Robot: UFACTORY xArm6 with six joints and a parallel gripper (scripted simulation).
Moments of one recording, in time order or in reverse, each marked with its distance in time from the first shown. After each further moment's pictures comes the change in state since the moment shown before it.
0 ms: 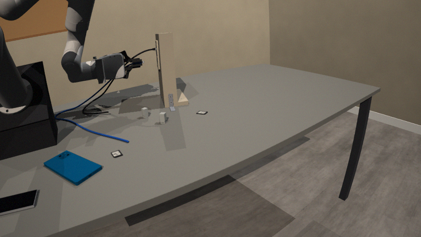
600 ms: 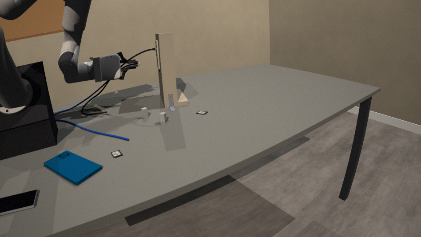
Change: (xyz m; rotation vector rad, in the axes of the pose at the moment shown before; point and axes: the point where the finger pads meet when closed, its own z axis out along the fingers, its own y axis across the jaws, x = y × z) arm -0.016 0.005 -0.018 -0.016 -0.075 -0.118
